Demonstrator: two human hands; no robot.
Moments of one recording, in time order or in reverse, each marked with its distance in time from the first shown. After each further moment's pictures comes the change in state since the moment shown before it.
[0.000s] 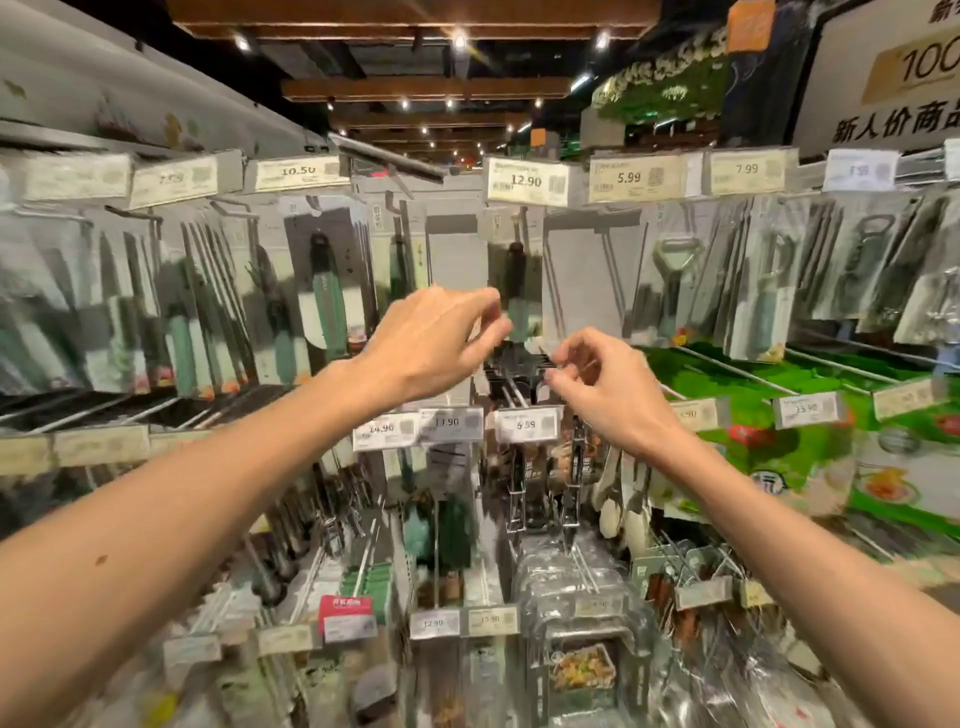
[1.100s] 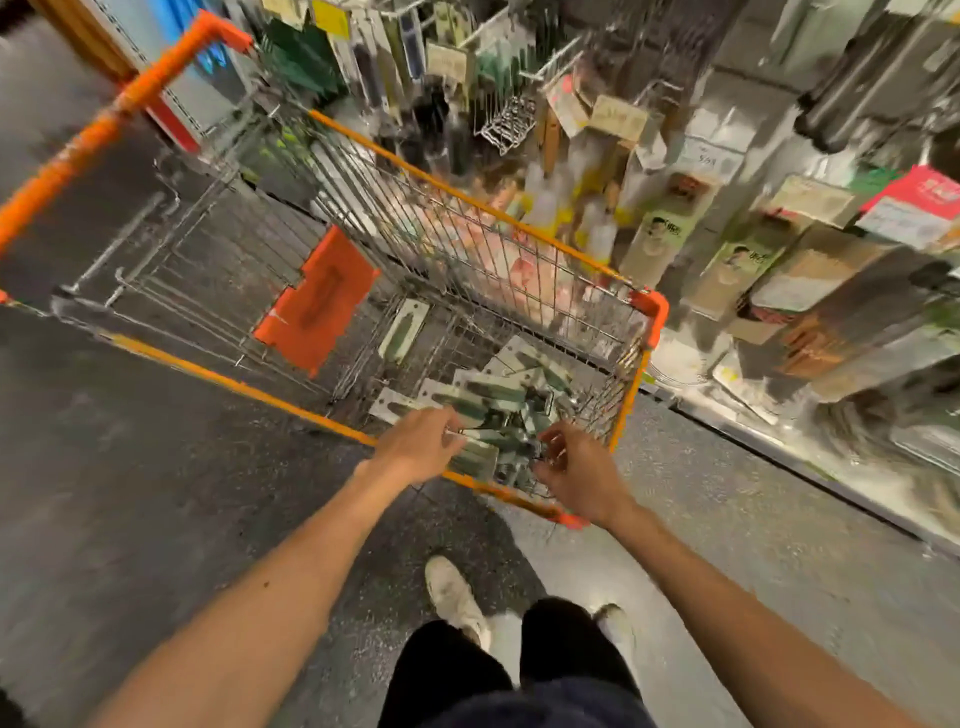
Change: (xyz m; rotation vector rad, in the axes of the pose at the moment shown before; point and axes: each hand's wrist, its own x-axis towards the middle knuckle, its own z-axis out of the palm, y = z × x) left_hand -0.813 -0.070 -0.017 -0.427 -0.920 -1.380; right_hand -0.503 -0.191 0.465 0.059 -1.232 0.185
